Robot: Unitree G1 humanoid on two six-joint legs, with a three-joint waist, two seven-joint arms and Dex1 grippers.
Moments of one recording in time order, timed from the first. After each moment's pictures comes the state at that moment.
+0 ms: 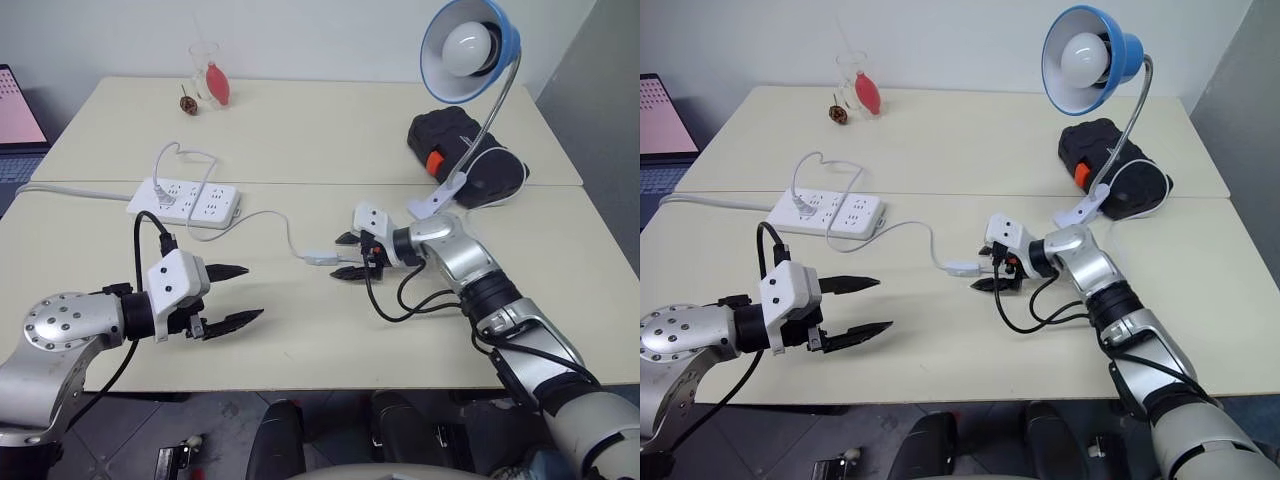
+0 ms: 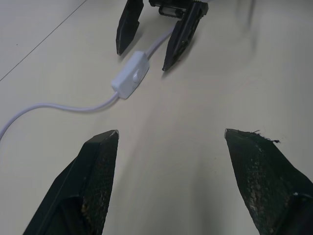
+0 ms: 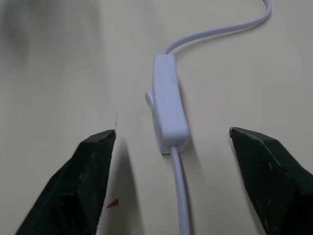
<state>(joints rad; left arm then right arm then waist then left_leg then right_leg) 0.07 0.91 0.23 -0.44 -0.43 0.34 -1.04 -0.88 -0.29 0.38 0.61 0.03 0.20 1.11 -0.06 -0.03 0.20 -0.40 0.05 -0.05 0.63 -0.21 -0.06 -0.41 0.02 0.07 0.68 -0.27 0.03</state>
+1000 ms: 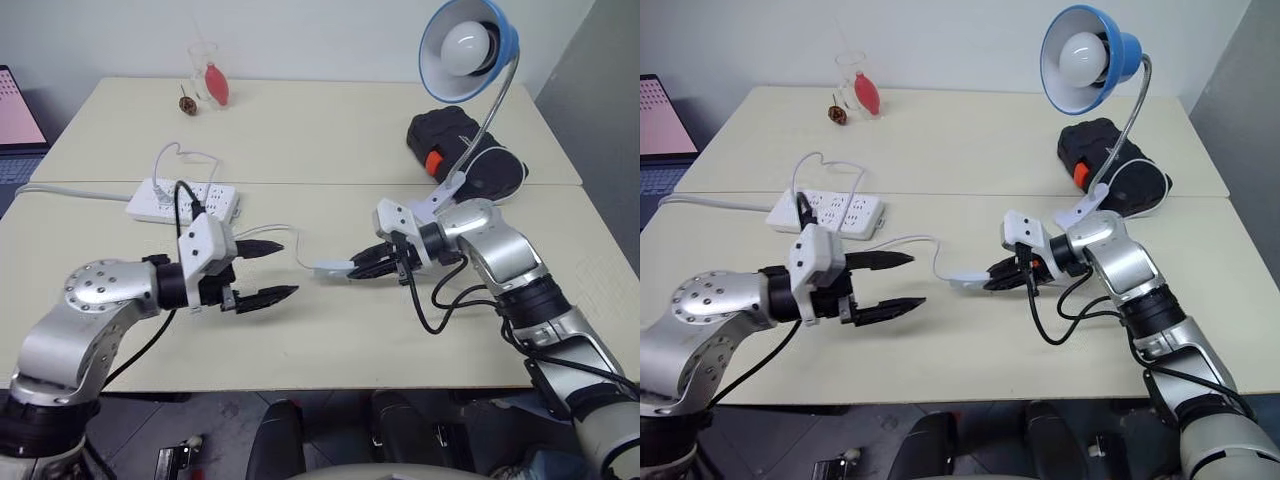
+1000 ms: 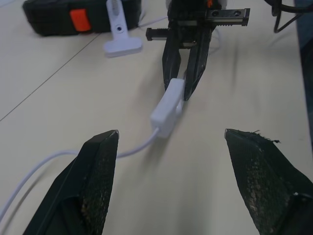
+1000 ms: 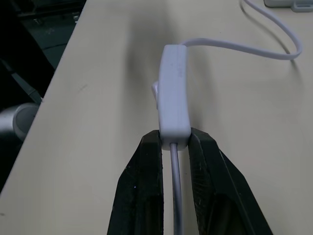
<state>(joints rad) -0.21 0.85 0.06 -0.44 -0.57 0.53 -1.02 -0.78 -0.48 0.35 0.12 0.18 0.50 1.37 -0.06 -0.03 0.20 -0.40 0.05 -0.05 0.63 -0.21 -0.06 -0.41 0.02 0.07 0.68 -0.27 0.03</state>
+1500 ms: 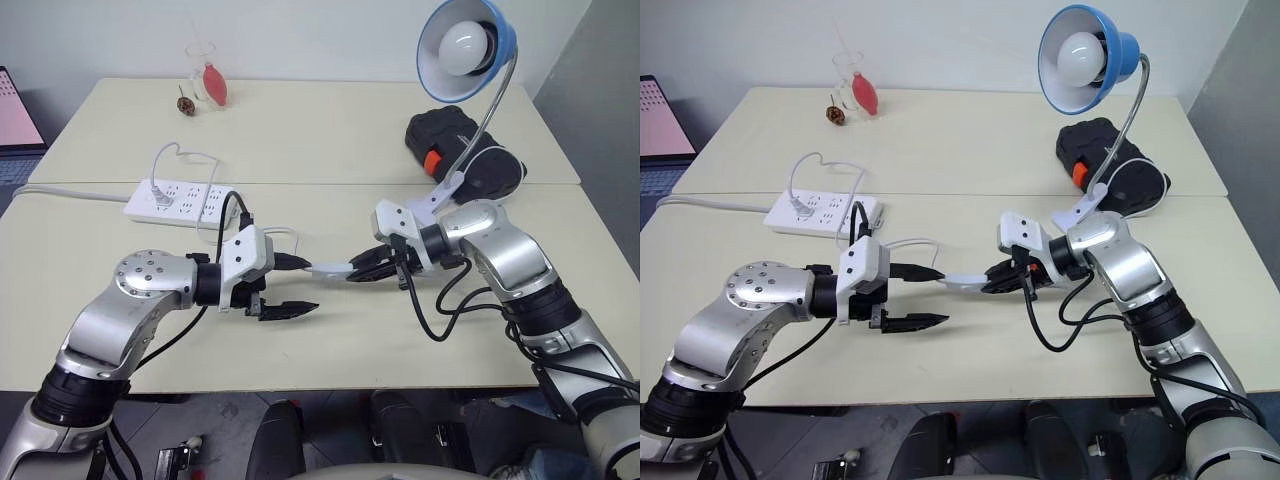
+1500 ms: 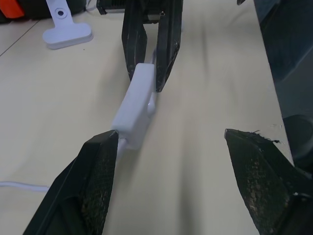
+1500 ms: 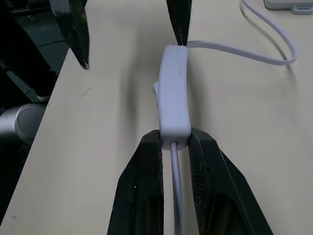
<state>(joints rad) -0.32 0.82 -0.12 -0.32 -0.43 0.47 -1.10 -0.76 -0.50 0.38 0.02 0.18 0.55 1.31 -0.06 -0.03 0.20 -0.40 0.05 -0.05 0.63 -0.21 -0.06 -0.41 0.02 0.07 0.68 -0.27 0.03</state>
